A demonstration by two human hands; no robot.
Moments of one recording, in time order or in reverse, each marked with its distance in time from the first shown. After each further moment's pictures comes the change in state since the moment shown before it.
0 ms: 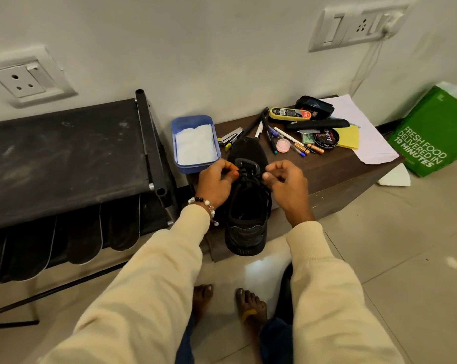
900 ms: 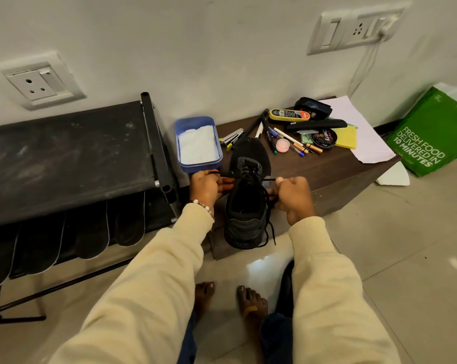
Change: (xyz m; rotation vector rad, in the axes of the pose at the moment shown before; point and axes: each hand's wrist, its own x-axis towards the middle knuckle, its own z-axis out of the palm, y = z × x) left_hand -0.015 0.005 -0.010 -0.692 0.126 -0.514; right_hand -0.012 0.002 -0.003 0.207 -0.006 0.369
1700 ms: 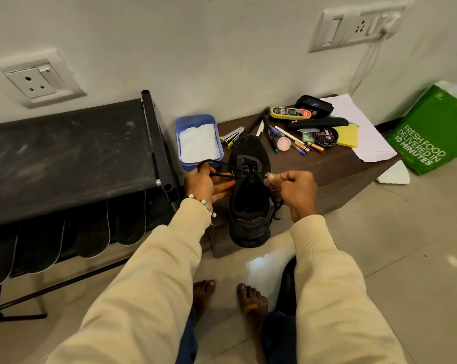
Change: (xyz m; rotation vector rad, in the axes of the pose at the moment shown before) left_hand -0.004 0.009 -0.004 -0.150 0.062 -0.081; right_hand -0.002 -0.005 -0.004 -0.129 0.079 -0.156
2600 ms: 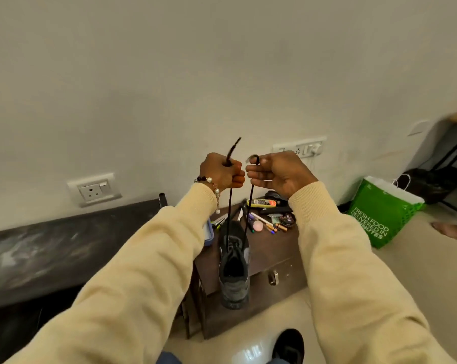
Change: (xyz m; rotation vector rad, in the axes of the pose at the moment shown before) left_hand -0.165 0.191 0.080 0.510 -0.327 0.641; right_hand -0.108 -0.257 -0.097 0.322 -0.257 -0.181
